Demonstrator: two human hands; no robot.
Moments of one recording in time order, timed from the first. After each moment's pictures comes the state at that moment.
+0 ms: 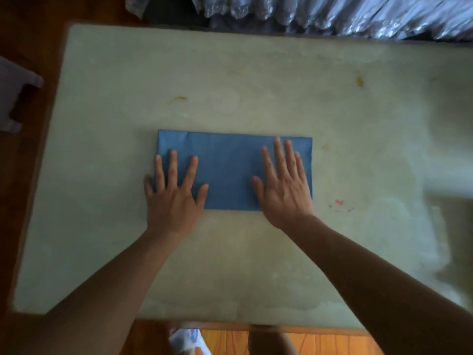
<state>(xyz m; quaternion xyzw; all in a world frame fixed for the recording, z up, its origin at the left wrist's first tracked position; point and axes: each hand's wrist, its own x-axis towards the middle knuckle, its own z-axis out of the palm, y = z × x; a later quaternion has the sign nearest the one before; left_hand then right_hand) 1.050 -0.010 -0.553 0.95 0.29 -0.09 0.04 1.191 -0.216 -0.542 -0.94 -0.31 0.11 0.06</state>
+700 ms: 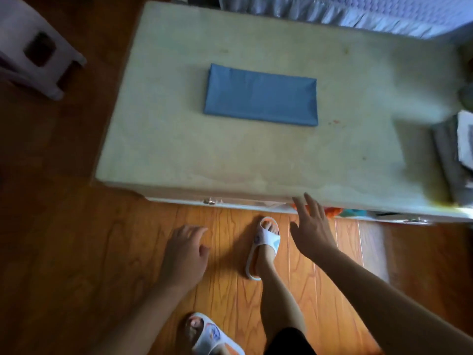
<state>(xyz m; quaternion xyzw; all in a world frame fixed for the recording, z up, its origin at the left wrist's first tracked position) 0.668 -0.137 -0.492 0.91 0.28 -0.12 0.28 0.867 -0.377 -0.501 -0.95 -0.22 0.21 0.07</state>
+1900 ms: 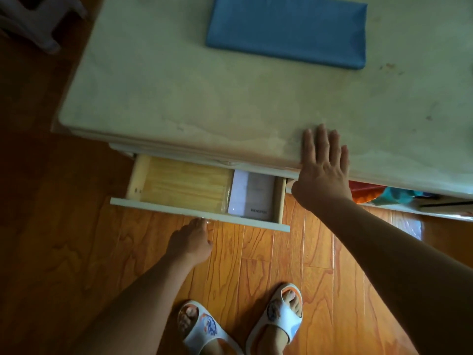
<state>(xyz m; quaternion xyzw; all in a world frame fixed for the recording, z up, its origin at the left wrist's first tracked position) 0.657 -0.164 -0.672 0.87 0.32 -0.31 0.22 0.897 -0.334 -0.567 -0.95 -0.29 0.12 -0.01</state>
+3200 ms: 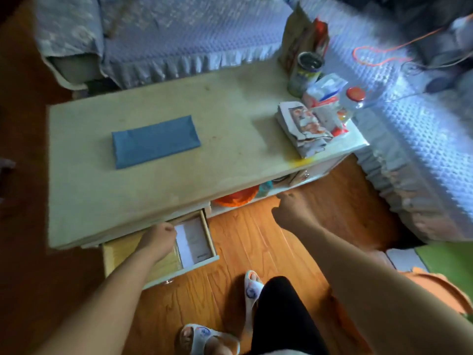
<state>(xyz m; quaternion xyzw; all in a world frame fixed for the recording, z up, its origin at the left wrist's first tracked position) 0.746 -0.260 -0.282 0.82 0.35 -0.28 0.36 0.844 -0.580 -0.277 -0.95 0.05 0.27 0.15</state>
